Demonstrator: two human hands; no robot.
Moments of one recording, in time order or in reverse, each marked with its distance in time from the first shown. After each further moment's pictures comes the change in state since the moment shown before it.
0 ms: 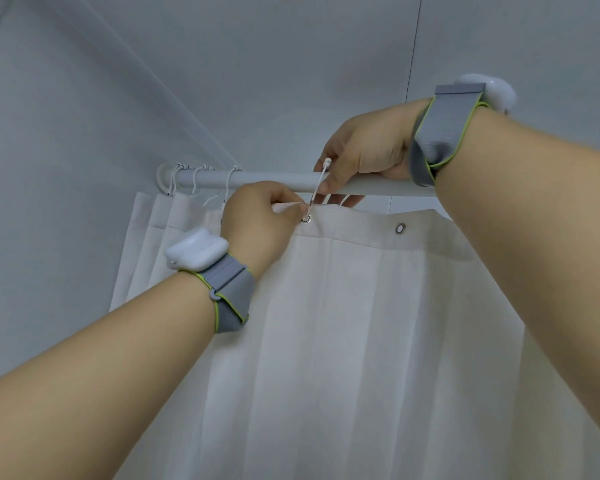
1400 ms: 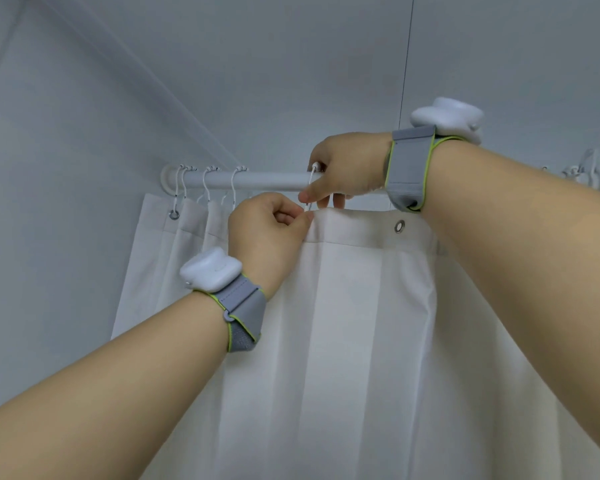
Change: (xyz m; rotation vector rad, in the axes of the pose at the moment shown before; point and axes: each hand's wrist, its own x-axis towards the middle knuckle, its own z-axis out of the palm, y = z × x) left_hand -0.018 -0.003 0.009 -0.112 0.093 -0.055; right_hand 0.009 -0.002 0.024 -0.515 0.203 -0.088
